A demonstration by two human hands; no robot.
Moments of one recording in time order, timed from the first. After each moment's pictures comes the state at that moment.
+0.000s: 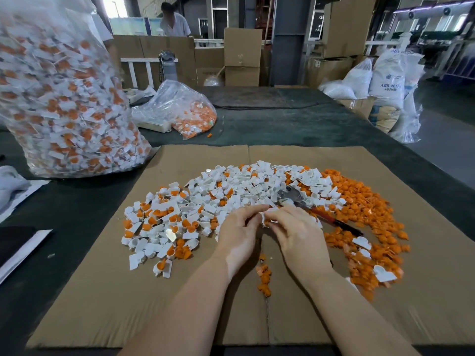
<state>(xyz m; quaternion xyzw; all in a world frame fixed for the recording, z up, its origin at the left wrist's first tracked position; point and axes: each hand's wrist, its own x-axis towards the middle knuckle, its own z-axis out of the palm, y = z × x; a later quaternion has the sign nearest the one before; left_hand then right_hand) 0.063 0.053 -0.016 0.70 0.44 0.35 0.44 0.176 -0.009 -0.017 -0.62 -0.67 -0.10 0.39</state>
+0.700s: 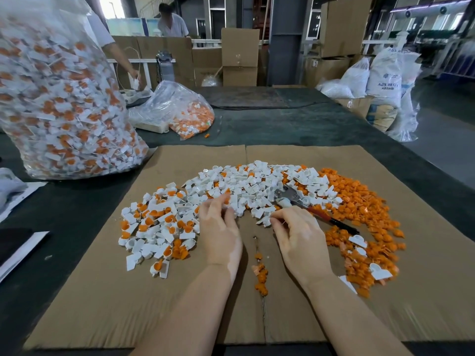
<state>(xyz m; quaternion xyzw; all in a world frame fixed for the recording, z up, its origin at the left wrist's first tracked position) 0.059 0.045 -0.015 0.61 0.53 0.52 0.29 0.177 -0.013 -0.021 -0.65 -0.62 -0.10 0.43</state>
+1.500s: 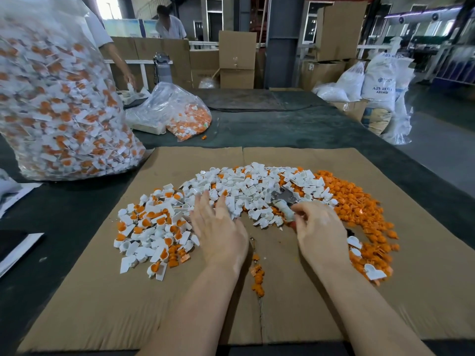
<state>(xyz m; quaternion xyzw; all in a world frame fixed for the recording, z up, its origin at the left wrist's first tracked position) 0.065 0.049 -0.020 0.70 0.63 0.33 0.13 0.202 -0.016 -0.005 -0.74 -0.55 -0.12 0.36</state>
